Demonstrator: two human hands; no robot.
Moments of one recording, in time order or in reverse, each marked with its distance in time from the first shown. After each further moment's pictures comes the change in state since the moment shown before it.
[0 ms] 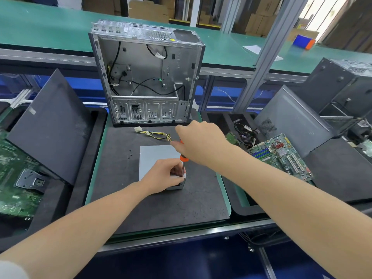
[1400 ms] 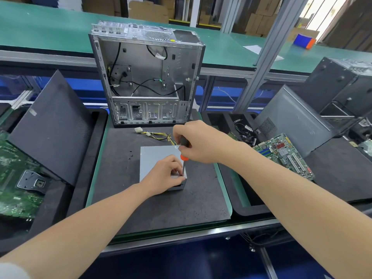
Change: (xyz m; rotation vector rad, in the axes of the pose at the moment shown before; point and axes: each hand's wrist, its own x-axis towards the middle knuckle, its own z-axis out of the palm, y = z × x) left_hand 0.003 -0.008 0.005 0.071 0.034 0.007; right_hand 0.002 0.021 0.000 0.439 -0.102 -0.208
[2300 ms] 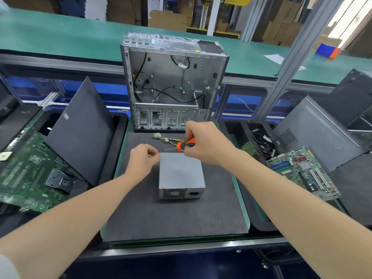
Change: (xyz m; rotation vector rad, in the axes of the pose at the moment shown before) left_hand -0.004 -0.056 -0.101 0.164 0.409 -0.414; right_hand 0.050 -0.013 0.021 0.167 0.210 0.110
